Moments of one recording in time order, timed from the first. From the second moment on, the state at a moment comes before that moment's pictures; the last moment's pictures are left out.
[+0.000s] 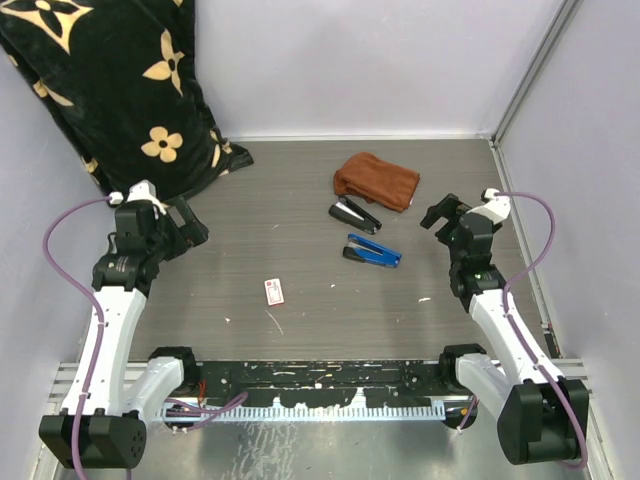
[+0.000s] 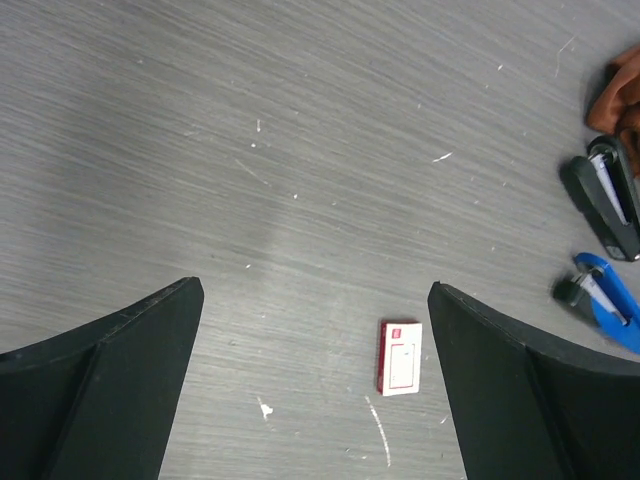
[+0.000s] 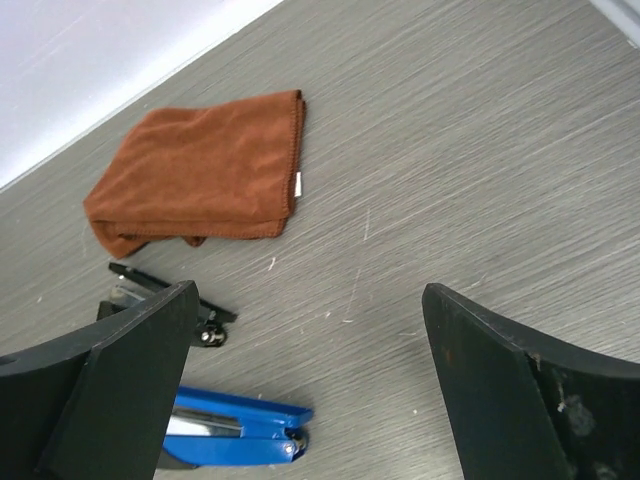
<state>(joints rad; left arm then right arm) 0.00 0.89 0.93 -0.67 0.01 -0.46 0.07 0.92 0.52 0.11 0.28 0.51</state>
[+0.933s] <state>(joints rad) 0.00 0.79 0.87 -0.68 0.09 -0.31 0.49 0.94 0.67 -0.27 -0.11 0.44</state>
